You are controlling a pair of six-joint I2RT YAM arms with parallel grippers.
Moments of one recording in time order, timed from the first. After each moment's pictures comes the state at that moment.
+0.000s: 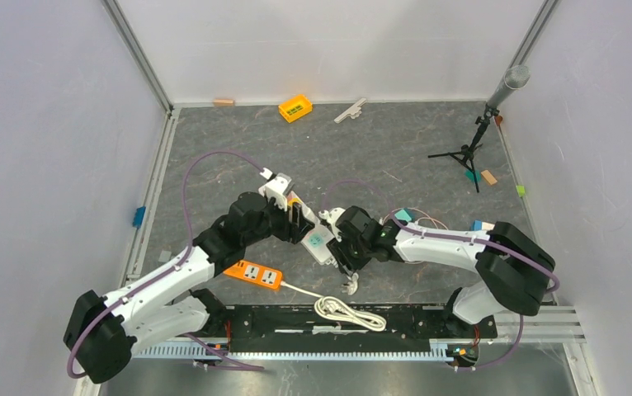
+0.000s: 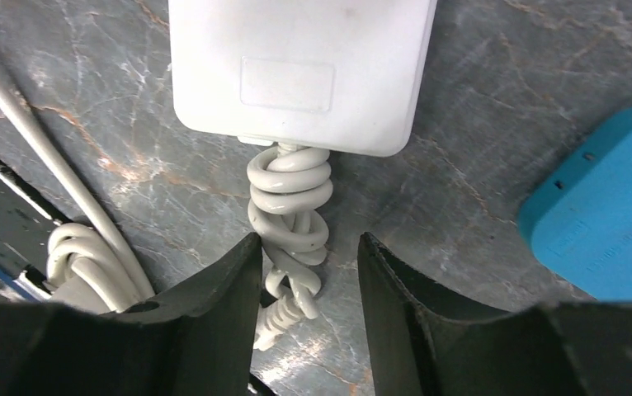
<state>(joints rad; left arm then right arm) -0.71 0.96 0.59 -0.05 0.10 -0.28 0.97 1.50 0.77 -0.32 -0.07 0.23</state>
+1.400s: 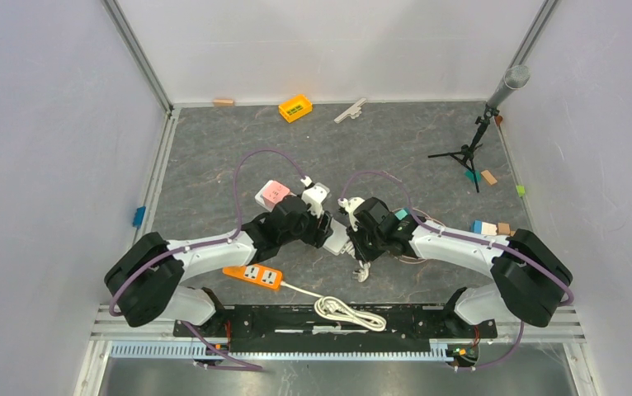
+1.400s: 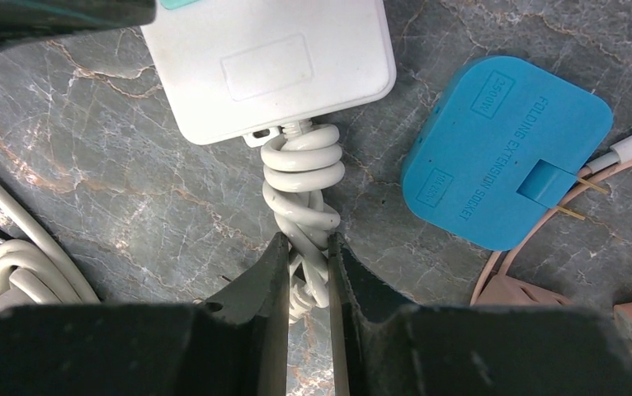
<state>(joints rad) -0.85 1.37 0.61 0.20 -0.04 -0.18 0.84 1.40 0.70 -0.34 -0.03 0.21</state>
